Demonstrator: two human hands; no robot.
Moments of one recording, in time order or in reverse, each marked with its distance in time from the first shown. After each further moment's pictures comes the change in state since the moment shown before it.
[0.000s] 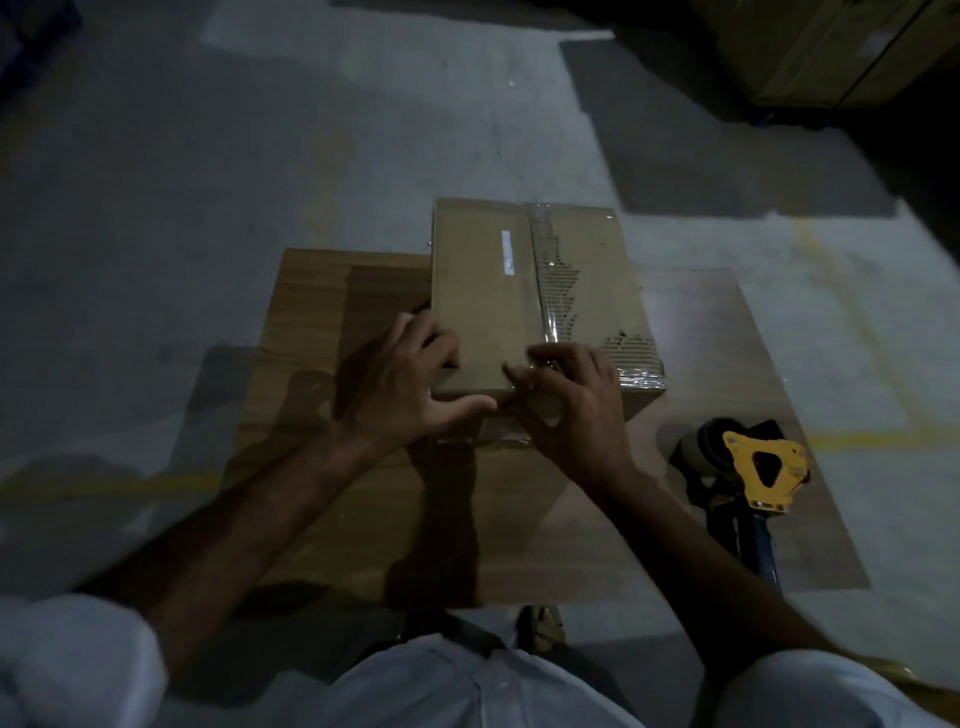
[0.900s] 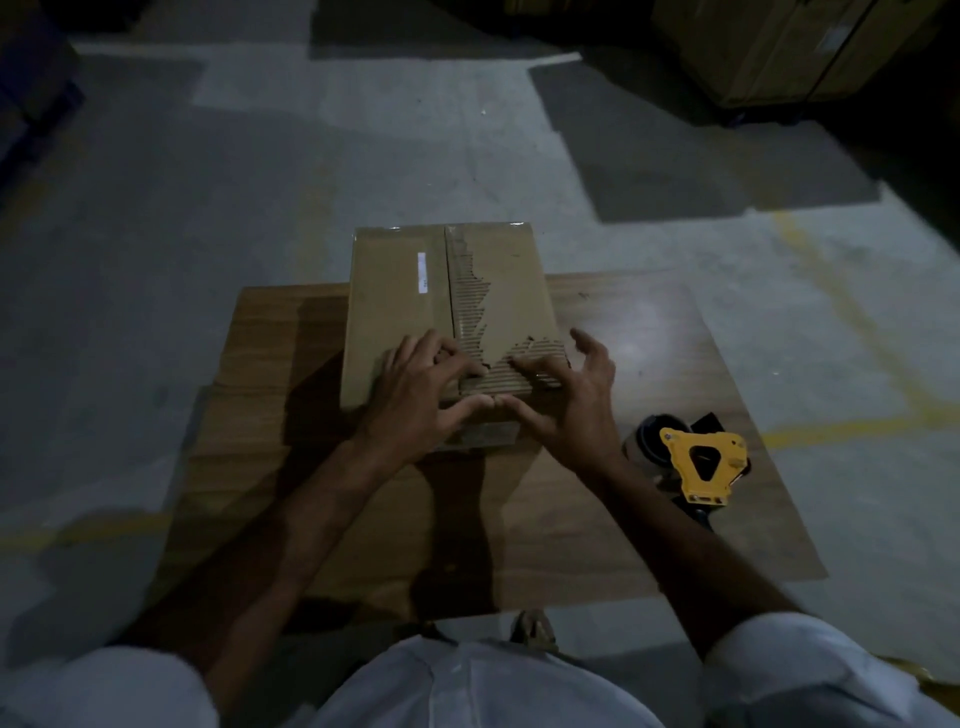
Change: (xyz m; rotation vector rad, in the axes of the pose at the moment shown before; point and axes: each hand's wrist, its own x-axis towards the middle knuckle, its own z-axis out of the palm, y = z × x) left_hand 0.044 0.099 0.041 0.010 -0.187 -0.100; right_hand -0.021 0.073 -0.056 0.223 -0.060 0.361
